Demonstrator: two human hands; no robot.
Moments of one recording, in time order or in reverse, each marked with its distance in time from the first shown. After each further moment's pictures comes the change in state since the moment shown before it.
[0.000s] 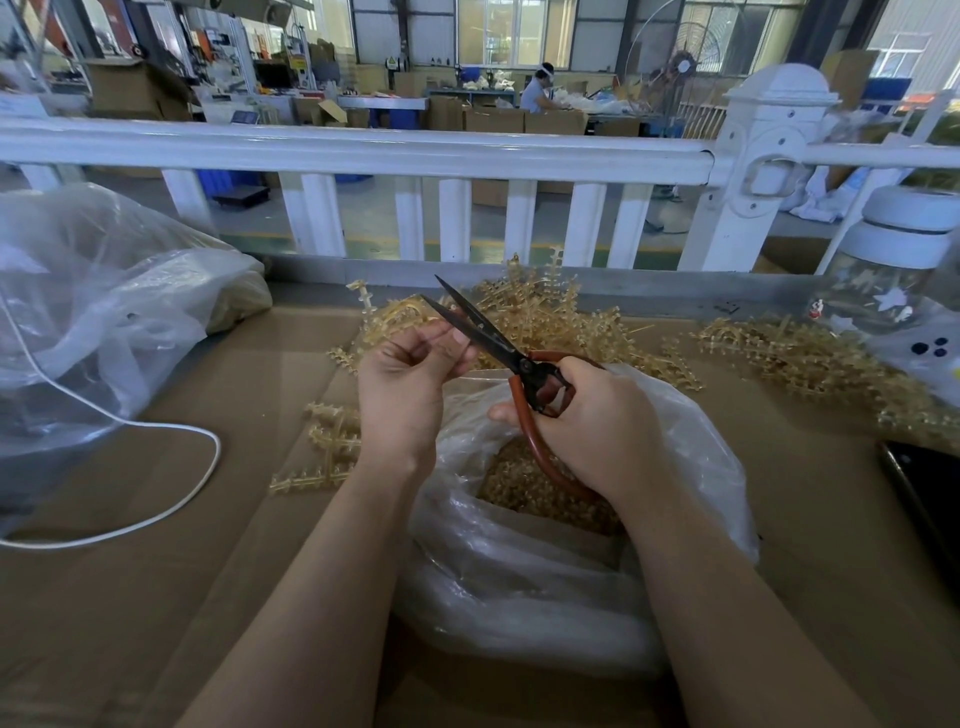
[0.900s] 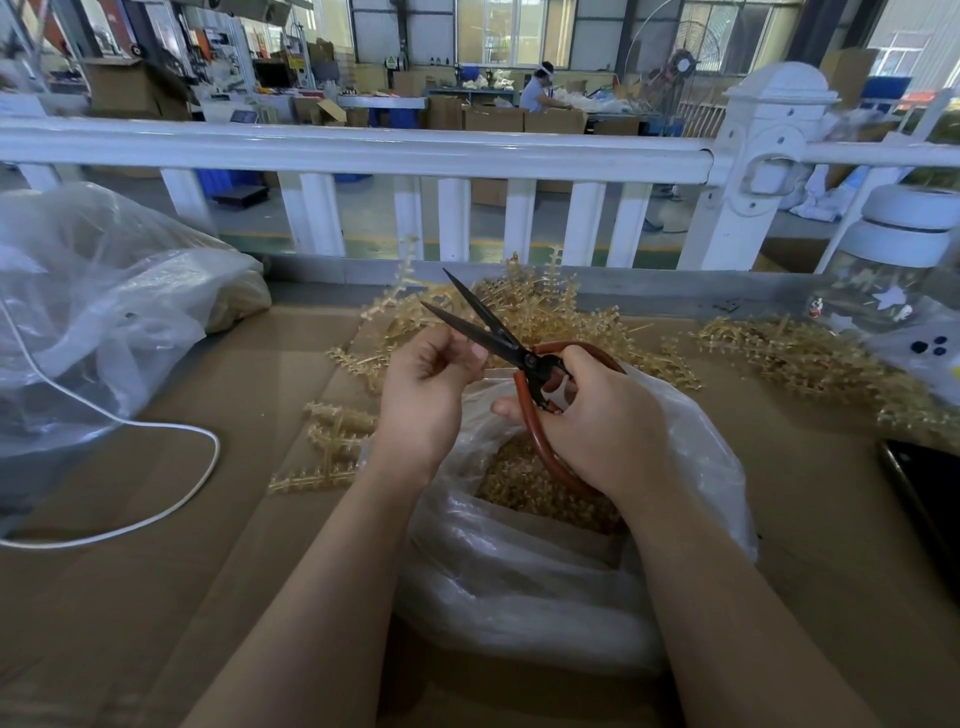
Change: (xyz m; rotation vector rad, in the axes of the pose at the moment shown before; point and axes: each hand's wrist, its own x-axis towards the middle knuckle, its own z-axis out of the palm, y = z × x) left_hand -0.002 -0.003 0.005 0.298 -0.116 0.072; right_hand -0.001 -0.003 -0.003 -0.078 0.058 -0.022
